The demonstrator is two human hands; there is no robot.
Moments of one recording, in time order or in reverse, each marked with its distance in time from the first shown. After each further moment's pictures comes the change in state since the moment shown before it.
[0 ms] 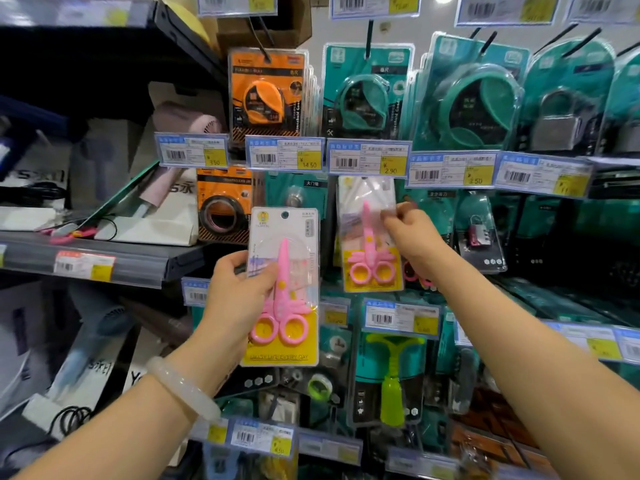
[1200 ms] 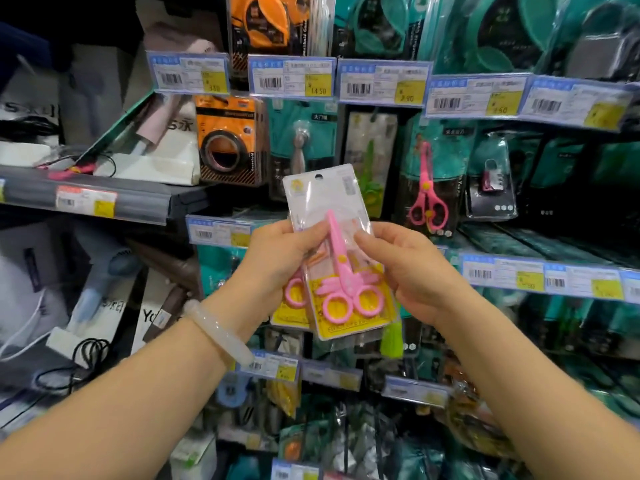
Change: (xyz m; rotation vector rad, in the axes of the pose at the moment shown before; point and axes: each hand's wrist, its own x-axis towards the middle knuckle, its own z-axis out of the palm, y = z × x) left_hand -0.026 -0.018 0.021 -0.023 -0.225 -0.139; right_hand -0.119 0.008 0.029 0.600 -0.380 0.218
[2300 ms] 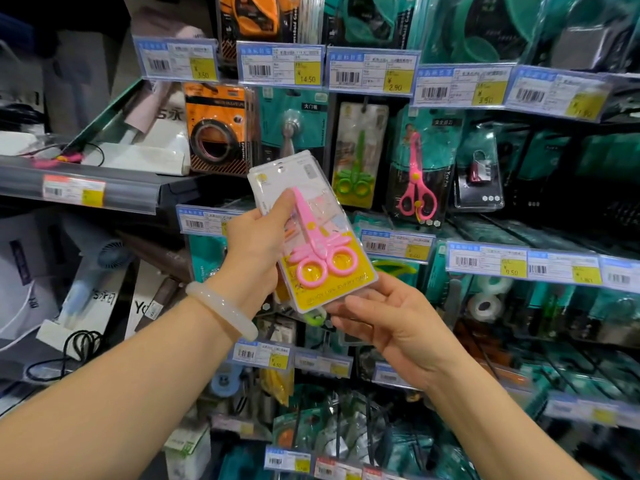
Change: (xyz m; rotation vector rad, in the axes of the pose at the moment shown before) left_hand 0.009 -0.003 0.003 -0.172 0.265 0.084; right_hand -0.059 0.038 0.007 0.325 -0.014 0.083
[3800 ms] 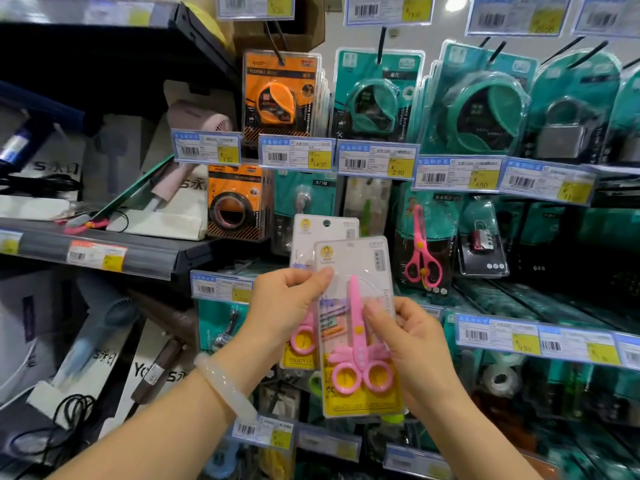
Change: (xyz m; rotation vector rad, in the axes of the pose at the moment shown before) left_hand -0.004 0.011 0.001 0.253 -0.241 0.084; right_hand 0.035 -0.025 0.009 -0.286 0.273 -0.297
